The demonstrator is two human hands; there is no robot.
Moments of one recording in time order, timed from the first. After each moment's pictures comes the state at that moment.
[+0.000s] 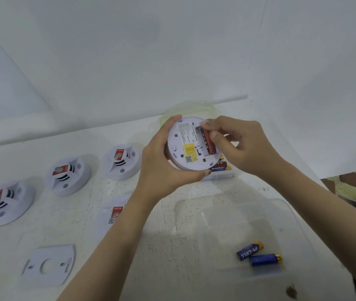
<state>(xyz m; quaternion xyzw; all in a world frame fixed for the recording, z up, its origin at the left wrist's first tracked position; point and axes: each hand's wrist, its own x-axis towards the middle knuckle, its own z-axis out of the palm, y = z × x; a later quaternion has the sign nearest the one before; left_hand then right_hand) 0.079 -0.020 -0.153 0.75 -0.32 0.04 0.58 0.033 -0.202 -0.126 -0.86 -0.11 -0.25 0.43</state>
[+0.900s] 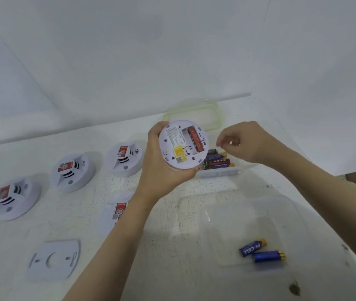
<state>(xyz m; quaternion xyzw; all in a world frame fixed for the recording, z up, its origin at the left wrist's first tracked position) 0.082 -0.015 -0.172 0.75 -0.27 0.01 0.60 0.049 -0.229 -0.135 -0.96 0.01 -0.03 0.29</state>
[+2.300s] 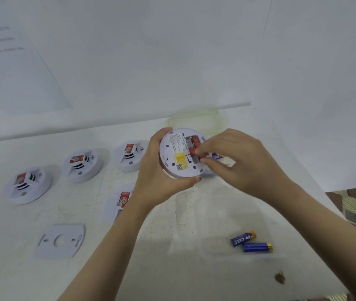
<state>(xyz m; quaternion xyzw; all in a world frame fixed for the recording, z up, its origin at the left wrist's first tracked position) 0.043 0.002 -0.157 0.76 -0.27 0.03 0.59 -0.017 -0.180 -0.112 -0.90 -0.22 -0.31 0.23</state>
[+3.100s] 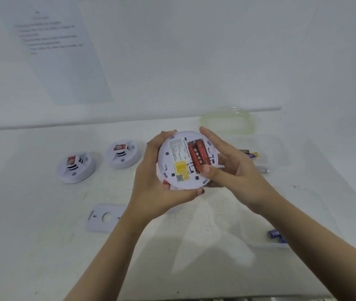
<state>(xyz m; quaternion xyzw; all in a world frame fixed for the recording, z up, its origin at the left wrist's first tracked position) 0.006 0.097 -0.134 0.75 -0.29 0.10 0.59 -0.034 -0.080 -0.110 -0.69 -0.11 0.00 0.72</state>
